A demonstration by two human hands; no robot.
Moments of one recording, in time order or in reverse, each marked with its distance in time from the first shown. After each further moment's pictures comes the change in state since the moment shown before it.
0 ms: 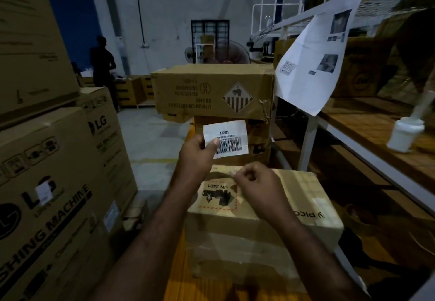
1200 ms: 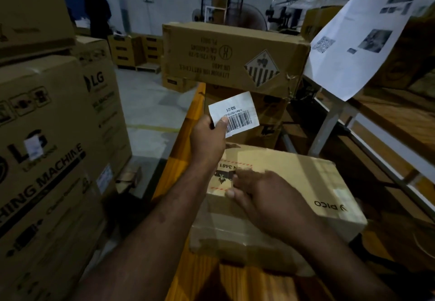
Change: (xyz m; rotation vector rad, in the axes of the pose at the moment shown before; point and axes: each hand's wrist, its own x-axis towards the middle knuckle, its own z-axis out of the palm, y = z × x) left_hand 0.025 -0.046 0.014 -0.164 0.199 -0.086; right_hand -0.029 -0.024 0.009 -0.841 -0.453 -0.303
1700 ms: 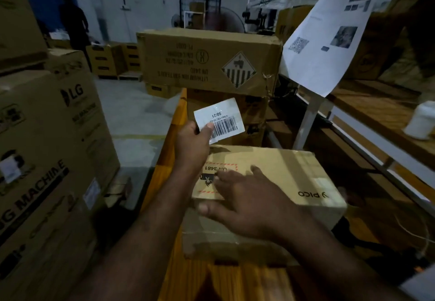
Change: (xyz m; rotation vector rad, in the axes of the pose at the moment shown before) left_hand -0.005 0.002 0.000 0.009 -0.091 -0.017; right_hand -0.001 -0.004 -0.004 -0.083 -0.128 -0.028
